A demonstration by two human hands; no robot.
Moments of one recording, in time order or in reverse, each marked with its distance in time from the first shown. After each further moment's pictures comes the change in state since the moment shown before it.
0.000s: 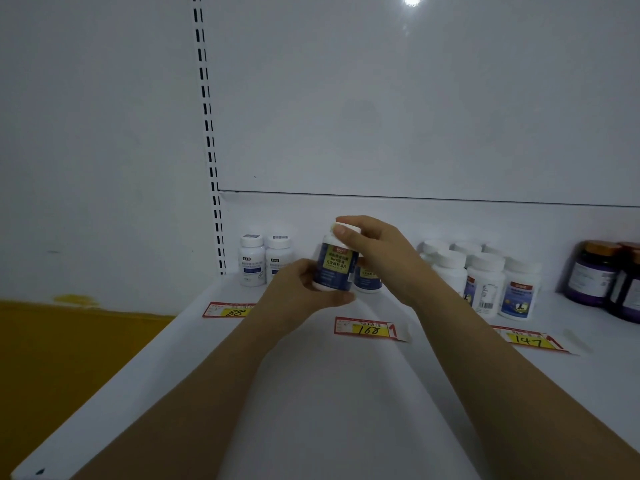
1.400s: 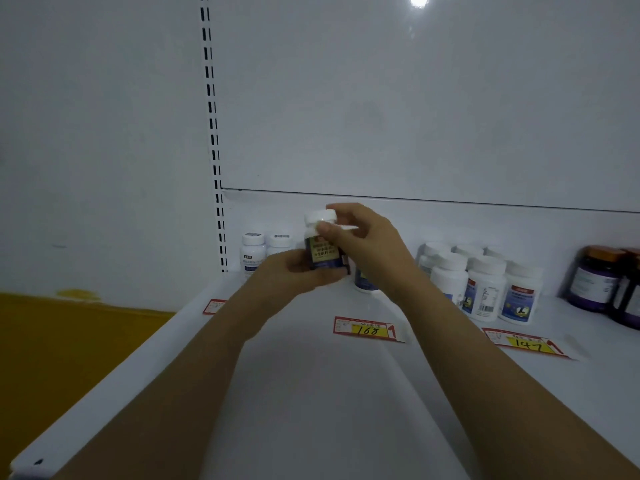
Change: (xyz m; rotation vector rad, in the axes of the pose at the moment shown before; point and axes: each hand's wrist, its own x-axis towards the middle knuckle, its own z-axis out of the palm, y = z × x) left_hand -0.001 0.010 -0.020 -0.131 -0.053 -0.046; right_hand -0.007 -0.020 0.013 -0.070 0.006 -0.160
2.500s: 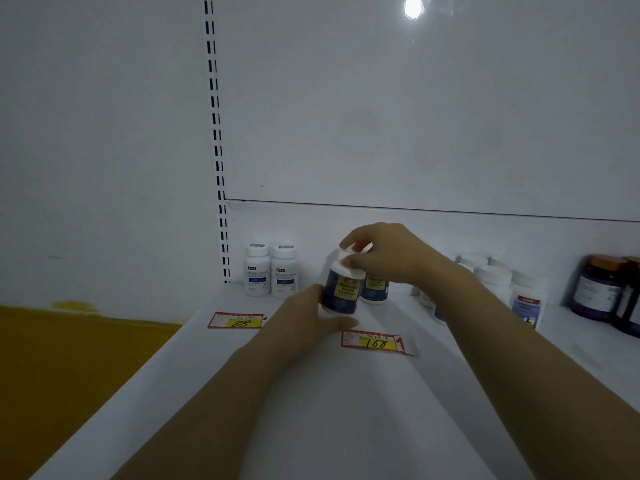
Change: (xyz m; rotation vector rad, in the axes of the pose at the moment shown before) left_hand 0.008 -0.025 0.019 0.542 -0.079 -0.040; right_hand 0.024 -0.012 -0.024 -0.701 -0.279 0.151
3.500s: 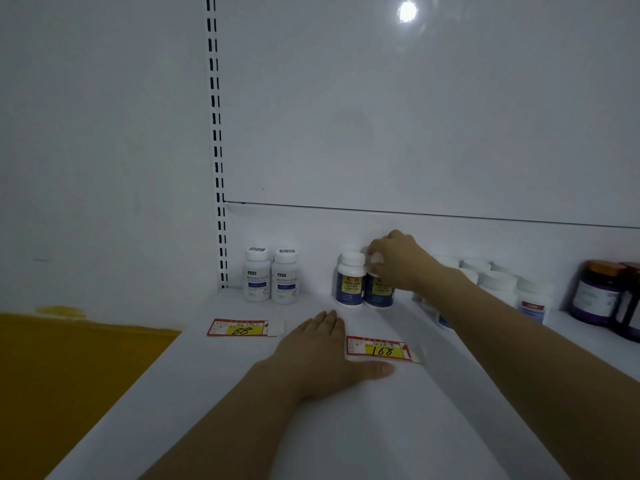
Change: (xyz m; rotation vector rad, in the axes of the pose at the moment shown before) left_hand -0.009 0.000 0.017 0.462 -0.303 0.030; right_hand 0.041 0.048 0.024 -0.309 0.074 0.132
